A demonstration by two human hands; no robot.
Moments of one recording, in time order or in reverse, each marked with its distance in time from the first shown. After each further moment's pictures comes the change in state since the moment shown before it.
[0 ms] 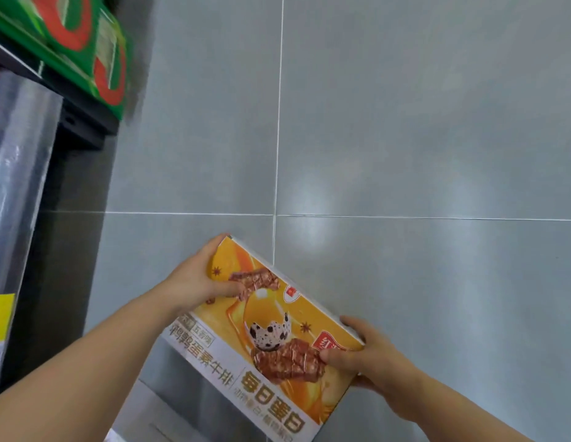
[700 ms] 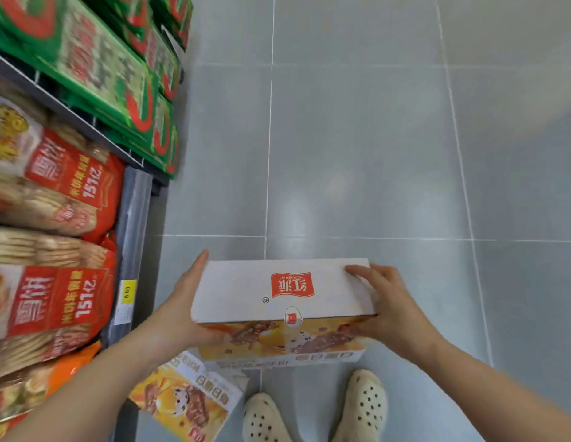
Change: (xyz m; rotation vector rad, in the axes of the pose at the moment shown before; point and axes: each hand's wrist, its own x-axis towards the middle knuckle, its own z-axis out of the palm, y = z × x) left_hand -0.281 0.162 -0.048 -0.017 -0.039 0.061; right_hand -0.307 -0.110 -0.013 -0.705 0.270 -0.483
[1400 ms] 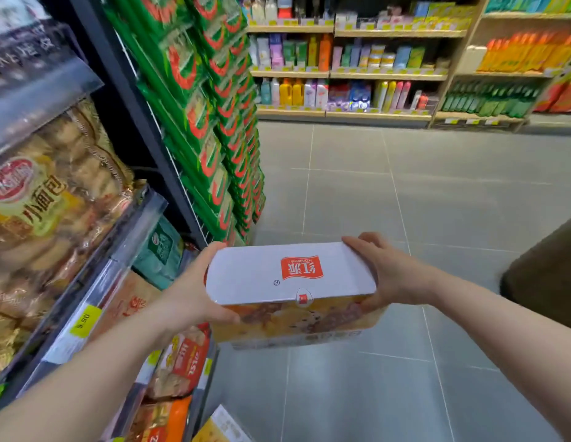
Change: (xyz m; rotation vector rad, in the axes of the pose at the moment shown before) left_hand -0.369 0.243 -0.141 0.041 0.318 0.407; right_hand -0.292 -0.313 -0.206 -0.586 0.086 -0.468
